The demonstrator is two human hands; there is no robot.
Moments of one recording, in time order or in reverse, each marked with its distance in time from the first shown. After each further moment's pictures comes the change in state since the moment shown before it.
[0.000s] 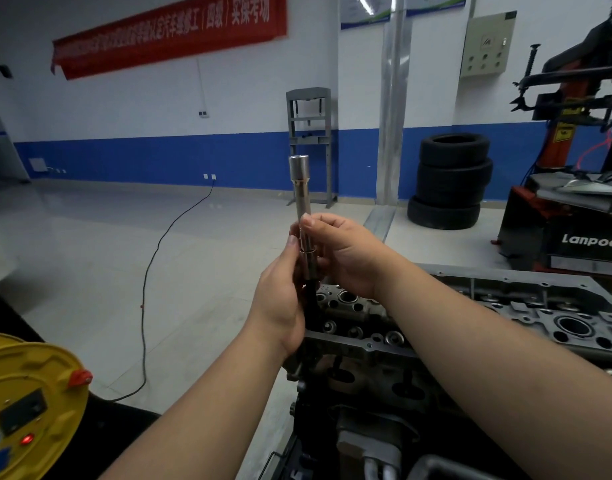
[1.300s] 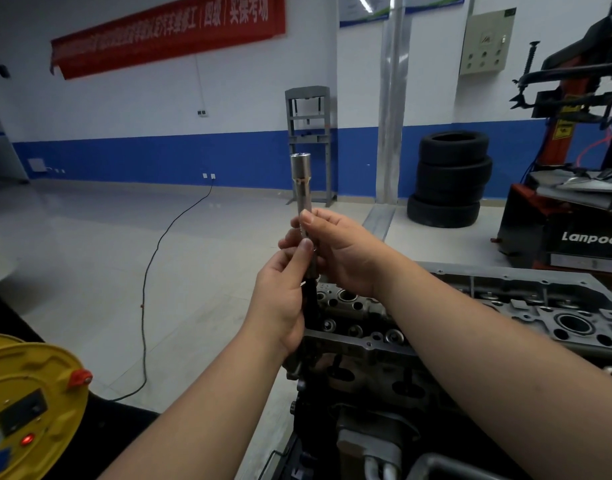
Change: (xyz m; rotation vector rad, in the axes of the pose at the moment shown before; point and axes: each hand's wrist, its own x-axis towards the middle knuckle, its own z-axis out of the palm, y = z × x) left_hand -0.004 0.003 0.003 -0.005 0.023 0.044; right_hand -0.001 -0.002 0.000 -0.045 -0.034 -0.001
